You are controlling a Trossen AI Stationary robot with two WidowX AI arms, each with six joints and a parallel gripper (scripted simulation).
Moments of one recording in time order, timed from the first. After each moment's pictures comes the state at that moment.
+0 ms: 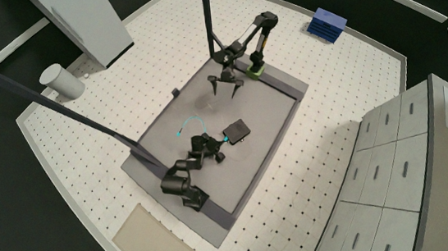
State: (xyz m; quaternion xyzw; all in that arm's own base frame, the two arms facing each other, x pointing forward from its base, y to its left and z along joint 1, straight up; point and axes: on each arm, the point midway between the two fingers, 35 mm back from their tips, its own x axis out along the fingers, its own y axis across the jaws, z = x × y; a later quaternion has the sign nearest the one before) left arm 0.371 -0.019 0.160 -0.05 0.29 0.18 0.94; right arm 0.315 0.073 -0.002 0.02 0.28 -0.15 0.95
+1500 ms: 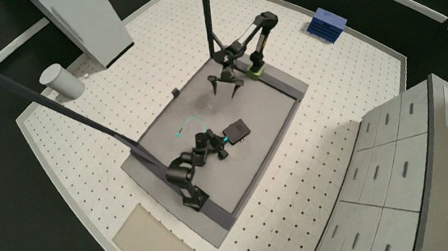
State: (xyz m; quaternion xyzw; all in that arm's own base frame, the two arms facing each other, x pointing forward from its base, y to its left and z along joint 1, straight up) left arm 0.371 -0.019 0.160 -0.05 0.29 0.18 0.94; right arm 0.345 0.065 -0.004 0.04 0.24 -0.18 0.95
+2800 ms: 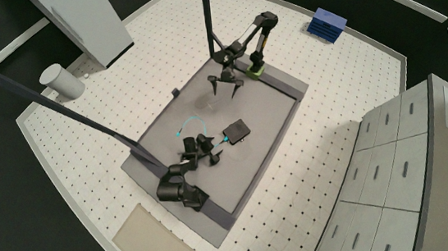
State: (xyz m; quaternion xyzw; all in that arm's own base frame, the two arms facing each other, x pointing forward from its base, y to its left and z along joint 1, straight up) left arm 0.371 -0.019 0.160 -0.05 0.29 0.18 0.94; right arm 0.292 0.086 0.010 0.05 0.26 -0.17 0.95
